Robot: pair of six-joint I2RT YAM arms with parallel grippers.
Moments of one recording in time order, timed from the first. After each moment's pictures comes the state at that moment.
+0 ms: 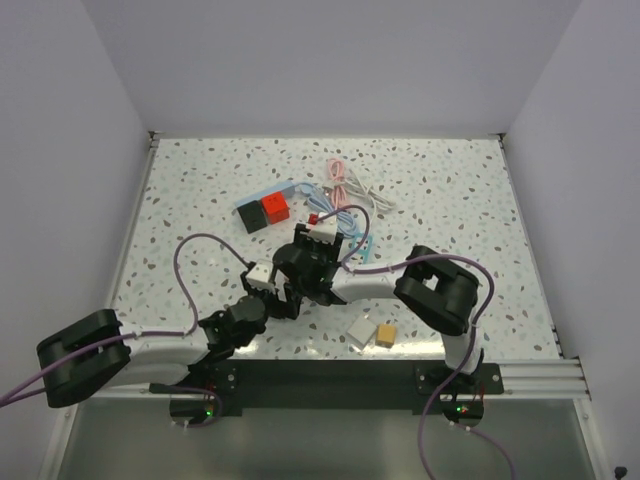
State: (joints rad) left arm -1.05 1.10 0.10 0.65 -0.55 -0.45; right arm 1.10 1.97 1.12 0.18 1.18 0.75
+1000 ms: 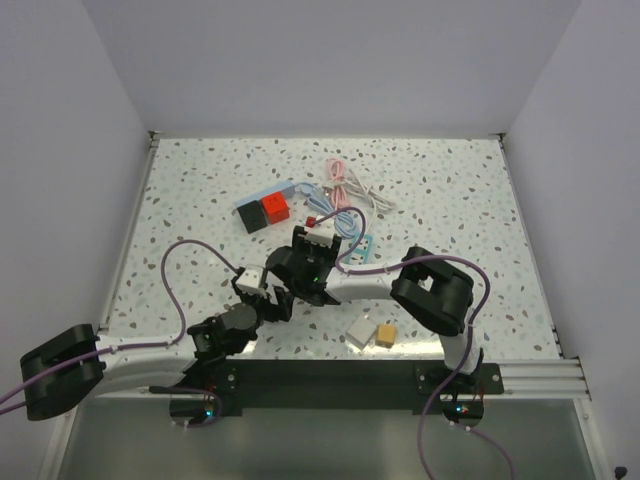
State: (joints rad) left arm -1.09 0.92 0.05 0.56 -0.66 -0.46; right arm 1.12 2.01 1.18 0.02 1.24 0.86
